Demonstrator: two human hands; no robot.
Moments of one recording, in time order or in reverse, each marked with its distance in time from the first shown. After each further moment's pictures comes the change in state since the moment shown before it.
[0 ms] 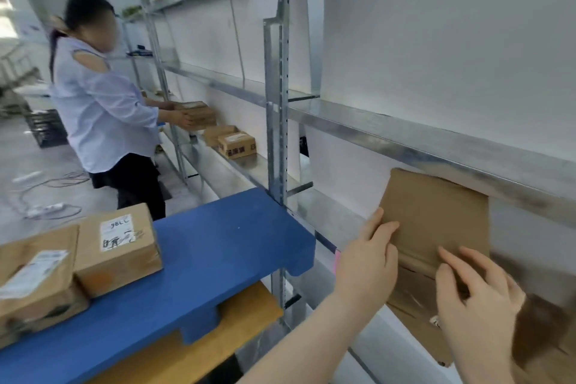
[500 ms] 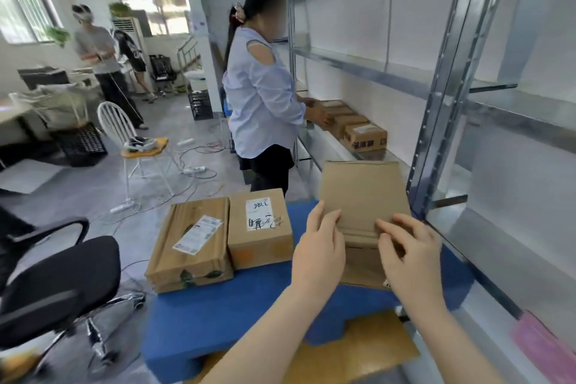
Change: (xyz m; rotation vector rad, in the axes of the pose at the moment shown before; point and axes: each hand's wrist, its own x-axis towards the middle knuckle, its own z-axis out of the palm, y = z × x) left_hand -0.056 -0.208 -0.228 0.285 0.407 -0.450; right_hand -0.076 -0.180 0.252 0.413 -0.583 -0.281
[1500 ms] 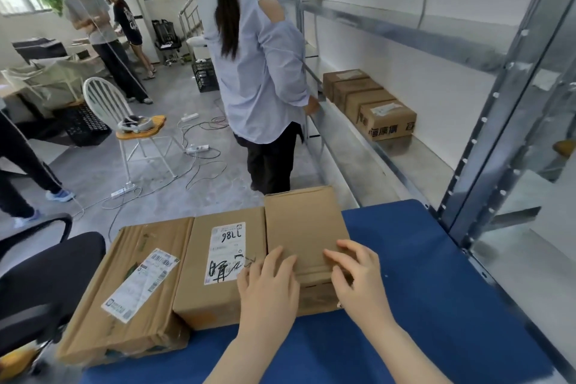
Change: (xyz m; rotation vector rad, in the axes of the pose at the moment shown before) left_hand 0.114 -0.137 0.074 0.539 -0.012 -0.124; right_hand 0.102 0.131 0.195 0.191 -0.423 -0.012
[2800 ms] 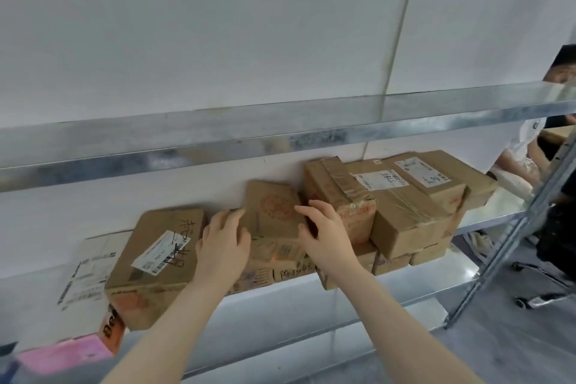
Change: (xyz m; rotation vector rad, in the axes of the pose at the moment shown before) left_hand -0.427 0.491 -0.086 -0.637 -0.660 1.259; right_hand -0.626 -0.118 -0.430 -0.639 1.170 0.852
